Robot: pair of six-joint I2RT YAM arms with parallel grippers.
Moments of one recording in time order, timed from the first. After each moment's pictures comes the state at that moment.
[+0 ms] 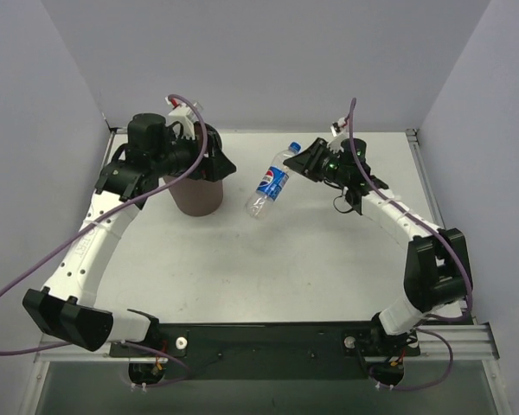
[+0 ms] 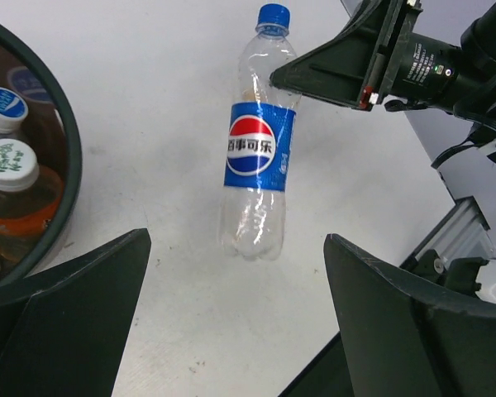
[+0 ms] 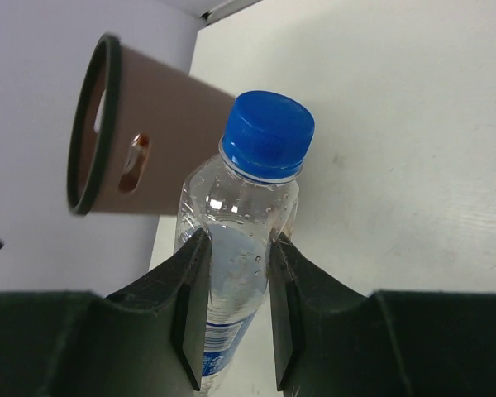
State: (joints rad) left arm -0.35 1.34 1.53 -0.62 0.40 -0.30; right arm 0.29 1.61 1.10 0.22 -0.41 0.81
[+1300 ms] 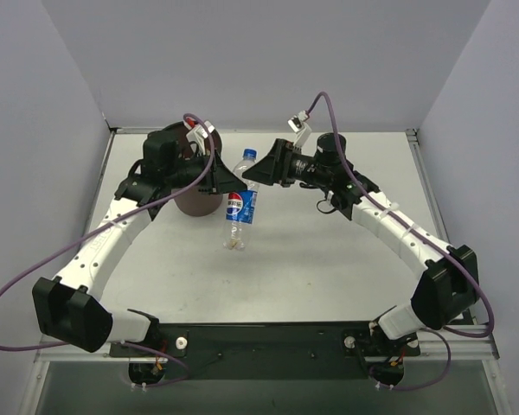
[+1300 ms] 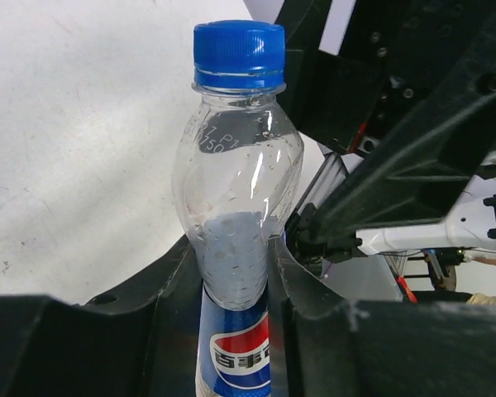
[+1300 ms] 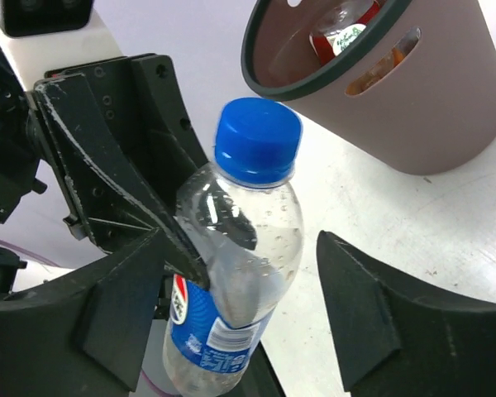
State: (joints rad) left arm -0.35 1.34 1.27 -0.34 0.76 -0.58; right arm 0.54 1.48 1.20 0.12 -0.61 0.74
